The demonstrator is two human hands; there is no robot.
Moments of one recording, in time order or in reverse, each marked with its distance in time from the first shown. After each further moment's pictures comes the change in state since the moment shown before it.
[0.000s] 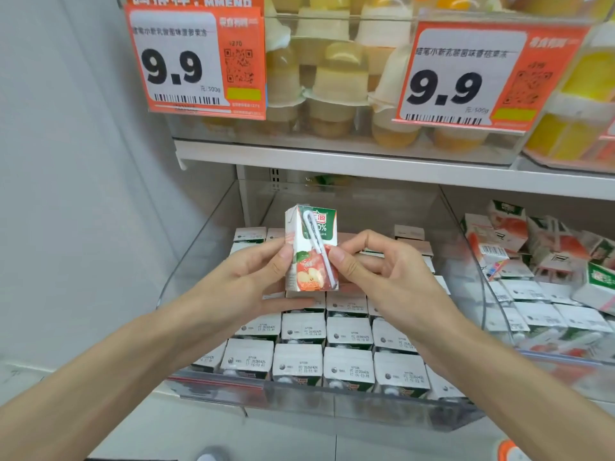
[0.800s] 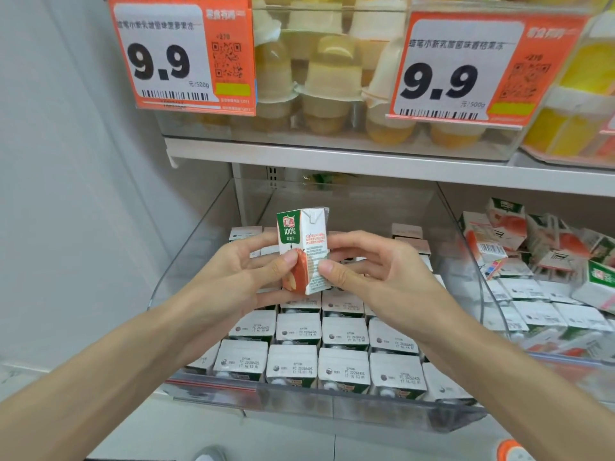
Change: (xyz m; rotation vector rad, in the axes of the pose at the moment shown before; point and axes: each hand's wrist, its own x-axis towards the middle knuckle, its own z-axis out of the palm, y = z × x) left_hand 0.005 0.002 0.004 -0.109 0.155 -0.025; right_hand 0.002 -0.002 -0.007 -0.139 -0.016 -0.059
